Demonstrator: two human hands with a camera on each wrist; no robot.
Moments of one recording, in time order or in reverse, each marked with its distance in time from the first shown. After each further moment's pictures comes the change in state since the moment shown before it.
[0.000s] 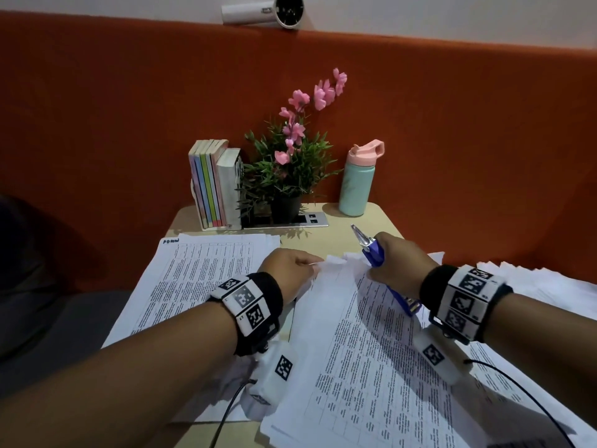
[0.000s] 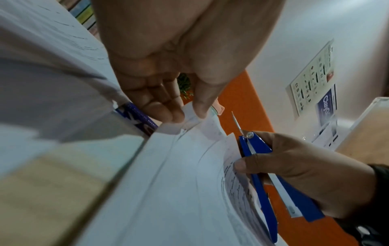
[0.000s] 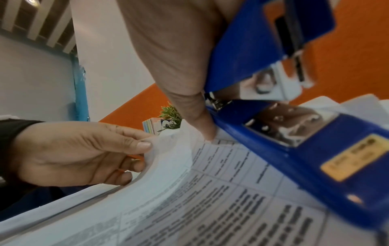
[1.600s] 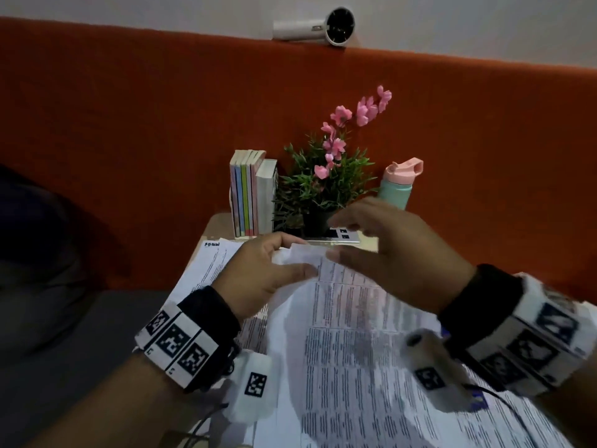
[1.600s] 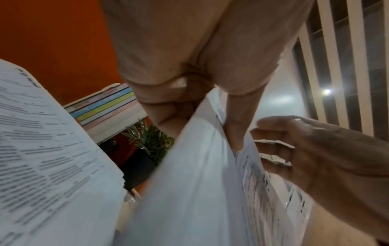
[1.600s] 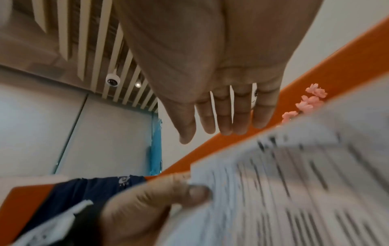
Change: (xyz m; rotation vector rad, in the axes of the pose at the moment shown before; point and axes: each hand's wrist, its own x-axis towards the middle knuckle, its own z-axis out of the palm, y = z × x) left_hand -0.053 0.023 -0.097 -0.240 -0.014 0.212; right_hand -0.044 -0.124 -0.046 0.108 0.171 -0.627
